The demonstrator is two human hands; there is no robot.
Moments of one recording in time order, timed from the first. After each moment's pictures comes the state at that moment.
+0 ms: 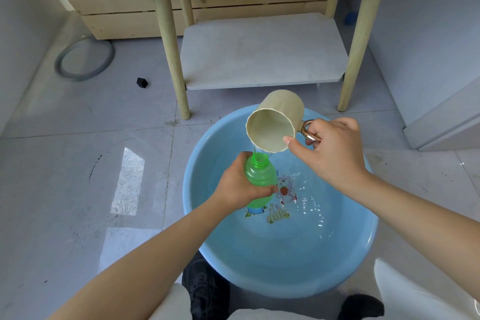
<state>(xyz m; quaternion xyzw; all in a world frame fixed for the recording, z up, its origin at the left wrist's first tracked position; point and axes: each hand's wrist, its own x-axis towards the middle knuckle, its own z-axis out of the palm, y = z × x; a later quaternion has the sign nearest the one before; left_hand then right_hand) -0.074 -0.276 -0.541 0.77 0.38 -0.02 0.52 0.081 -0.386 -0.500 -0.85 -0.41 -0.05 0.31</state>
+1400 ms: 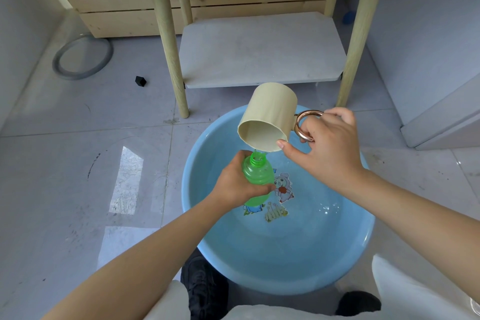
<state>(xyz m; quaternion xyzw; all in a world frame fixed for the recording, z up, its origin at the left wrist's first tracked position) -0.076 -0.275 -0.541 0.77 0.38 -0.02 0.52 0.083 -0.386 -0.503 -0.80 -0.50 -0.17 0.29</state>
